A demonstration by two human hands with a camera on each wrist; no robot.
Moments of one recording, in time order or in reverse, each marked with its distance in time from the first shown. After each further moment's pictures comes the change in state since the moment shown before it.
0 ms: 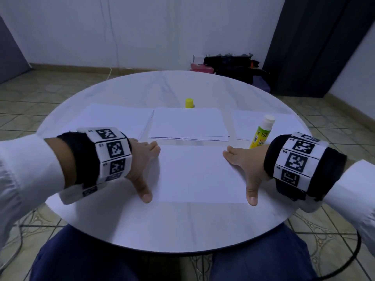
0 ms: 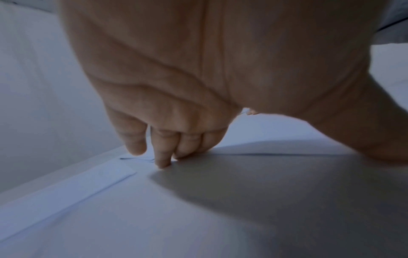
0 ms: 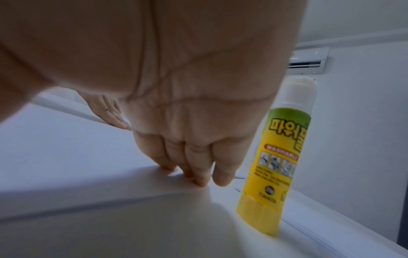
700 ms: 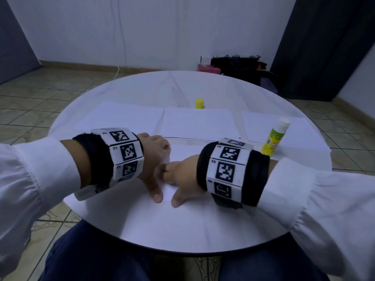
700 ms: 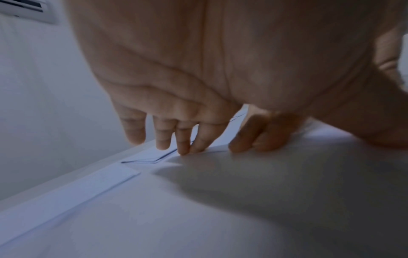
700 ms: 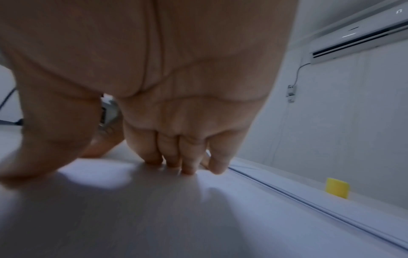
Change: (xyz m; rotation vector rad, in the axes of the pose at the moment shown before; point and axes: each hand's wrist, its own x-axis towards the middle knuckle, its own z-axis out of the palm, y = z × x) left_hand 0.001 -0.006 0.006 0.056 0.147 0.084; right_hand 0.011 -0.126 -0.045 -0.143 0.258 -0.447
